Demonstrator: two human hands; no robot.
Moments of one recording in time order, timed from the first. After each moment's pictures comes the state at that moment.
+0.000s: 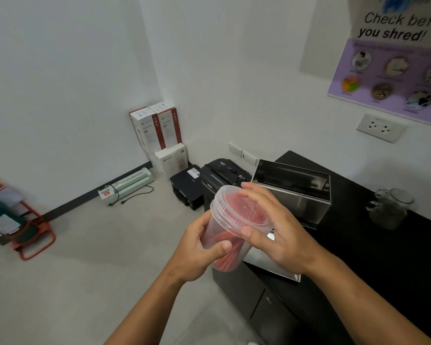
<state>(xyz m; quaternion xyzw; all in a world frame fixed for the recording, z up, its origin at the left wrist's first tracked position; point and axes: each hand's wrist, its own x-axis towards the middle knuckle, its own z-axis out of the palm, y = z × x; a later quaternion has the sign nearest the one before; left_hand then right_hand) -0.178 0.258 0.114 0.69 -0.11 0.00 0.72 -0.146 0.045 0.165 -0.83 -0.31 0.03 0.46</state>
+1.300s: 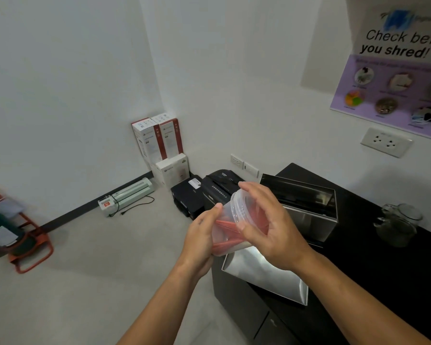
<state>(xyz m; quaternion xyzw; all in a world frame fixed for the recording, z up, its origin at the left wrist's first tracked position) -0.125 0.242 0.138 0.56 0.15 -0.01 0.81 -0.099 0.068 0.158 -0.81 -0.30 -0.05 0.51</state>
